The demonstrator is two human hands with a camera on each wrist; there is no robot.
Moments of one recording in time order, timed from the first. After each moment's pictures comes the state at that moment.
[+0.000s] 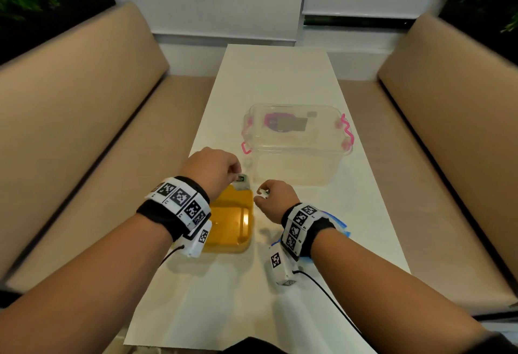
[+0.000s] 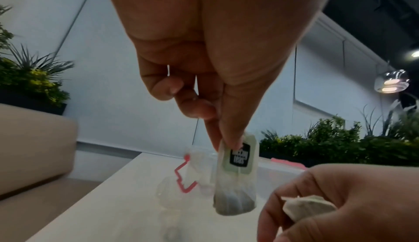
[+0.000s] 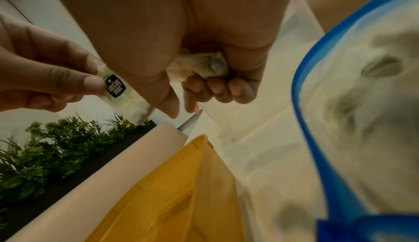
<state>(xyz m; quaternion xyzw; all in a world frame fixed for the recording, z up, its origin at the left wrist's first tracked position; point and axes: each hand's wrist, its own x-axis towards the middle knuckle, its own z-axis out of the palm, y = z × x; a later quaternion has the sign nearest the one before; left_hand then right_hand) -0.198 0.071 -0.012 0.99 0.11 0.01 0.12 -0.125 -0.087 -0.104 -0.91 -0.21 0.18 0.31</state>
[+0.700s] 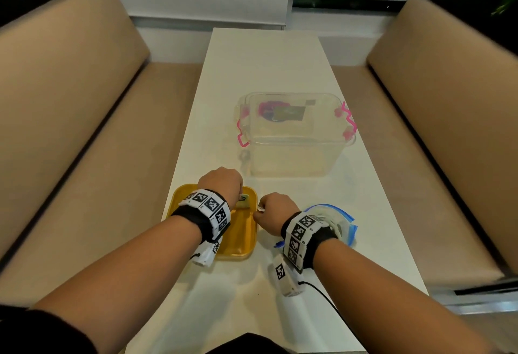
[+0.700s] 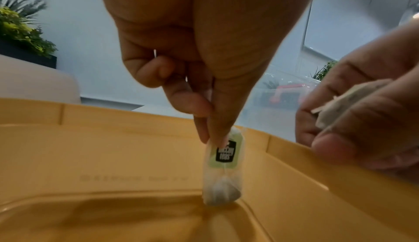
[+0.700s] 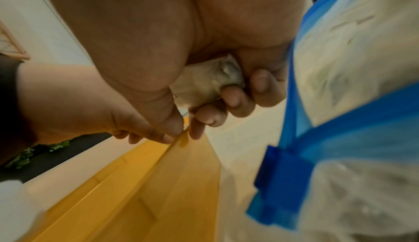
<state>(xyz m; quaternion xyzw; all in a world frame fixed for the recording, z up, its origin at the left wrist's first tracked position) -0.161 0.065 -0.102 0.98 0.15 -0.12 0.03 -0.144 -0.081 -0.124 -0.93 -0.22 0.24 0.16</state>
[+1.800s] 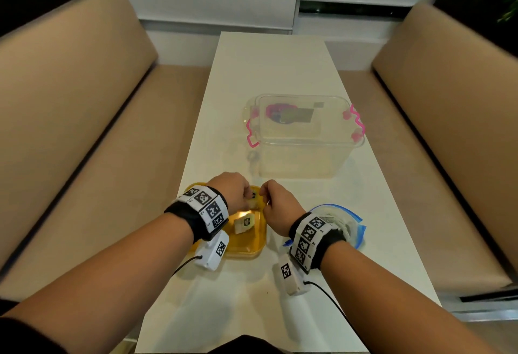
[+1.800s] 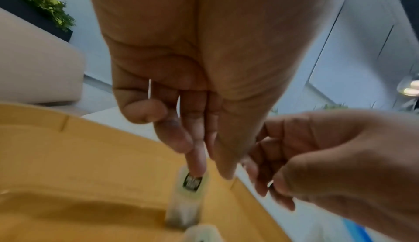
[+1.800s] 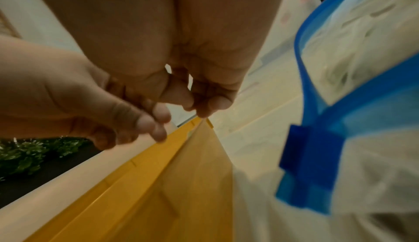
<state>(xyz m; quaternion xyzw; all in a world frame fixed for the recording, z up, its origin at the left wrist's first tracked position) -0.182 0.079 -0.082 0.96 0.11 -0.20 0.17 -0.151 -0.075 -0.126 -0.88 -0.24 0.19 0.36</state>
